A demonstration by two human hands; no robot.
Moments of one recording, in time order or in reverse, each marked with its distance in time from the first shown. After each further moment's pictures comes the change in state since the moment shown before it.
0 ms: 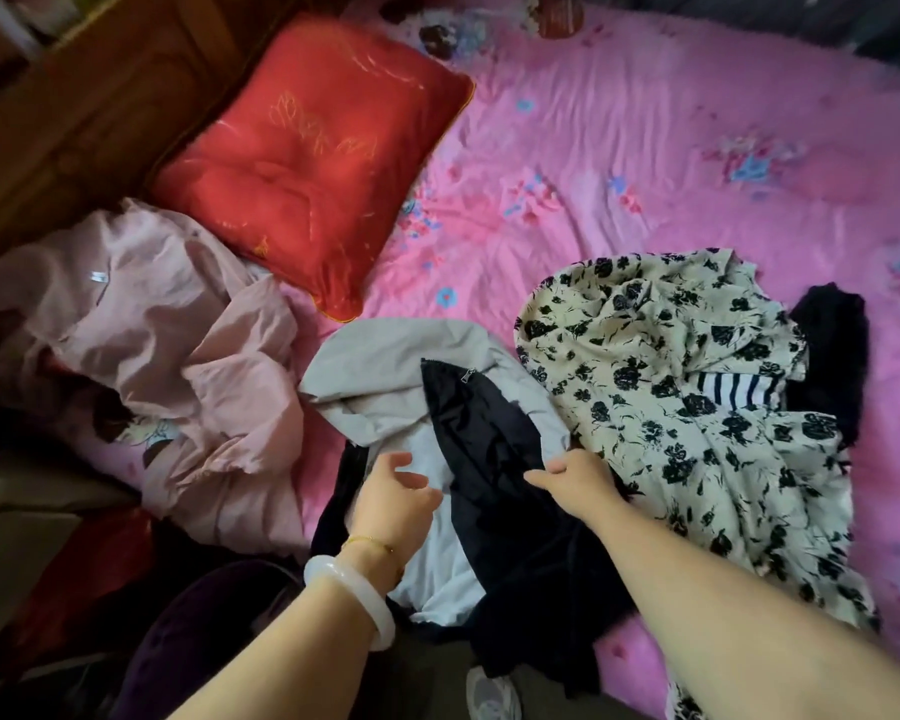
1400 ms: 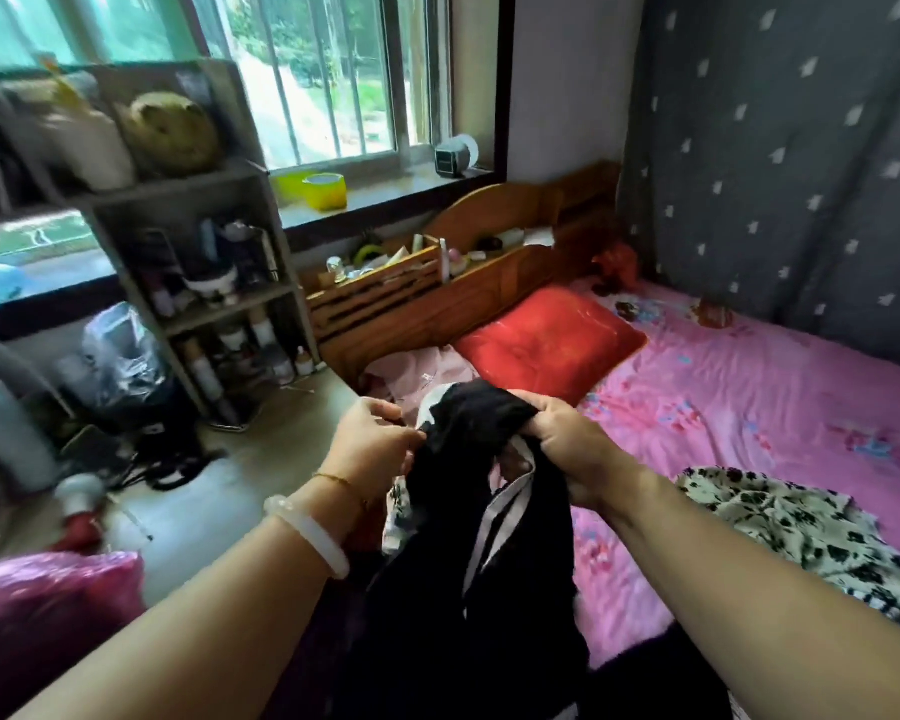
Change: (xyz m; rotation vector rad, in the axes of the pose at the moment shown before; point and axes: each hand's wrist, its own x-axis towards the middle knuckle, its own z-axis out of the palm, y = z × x) left_hand -0.336 -0.022 -0.305 -0.474 0.401 0.419; right_hand -0.468 -0.264 -0.042 0.782 -0.738 -0.873
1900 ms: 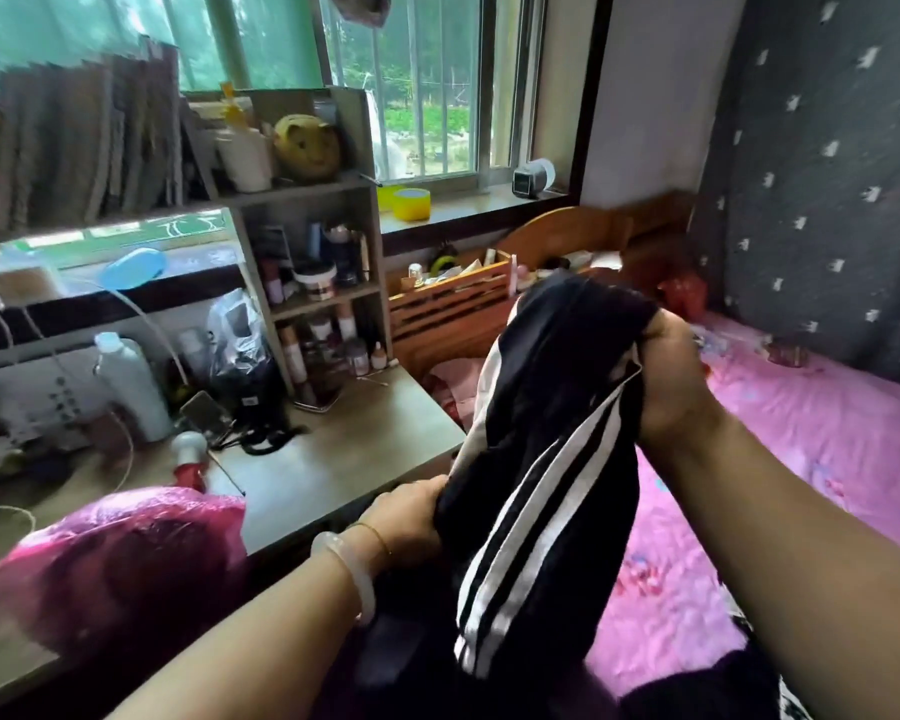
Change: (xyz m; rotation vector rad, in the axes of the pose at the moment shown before) left_hand -0.046 -0.075 -0.068 0.970 -0.323 0.179; right_hand -0.015 -0.070 0.074 0.400 -0.067 -0.154
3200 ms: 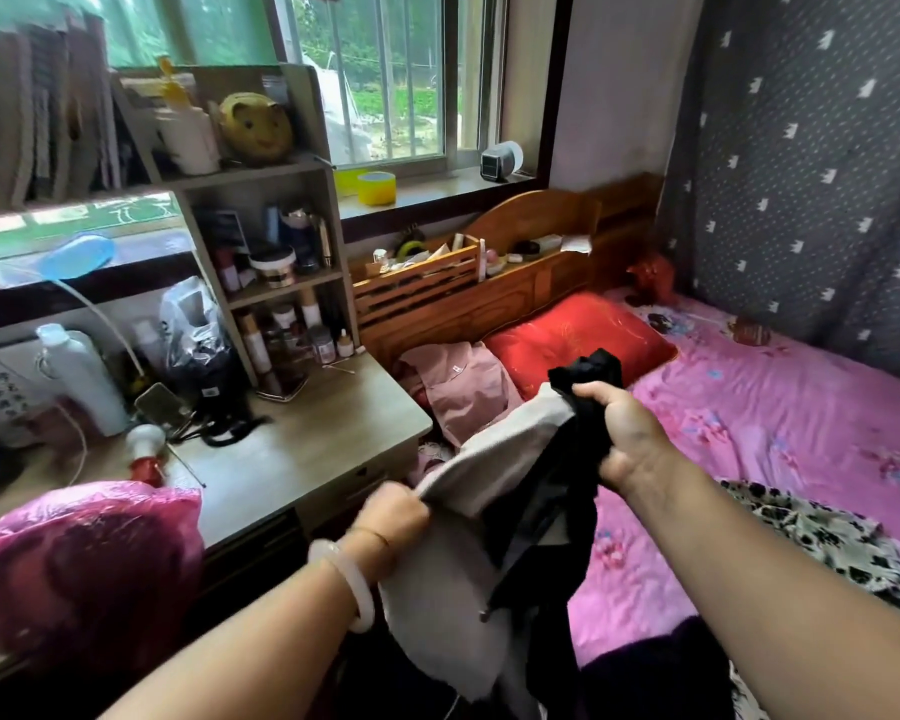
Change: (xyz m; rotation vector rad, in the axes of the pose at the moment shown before) left_hand 0.013 0.039 0.035 -0.205 0.086 -0.343; right_hand -0.011 0.034 -0.106 -0.101 0.559 0.228
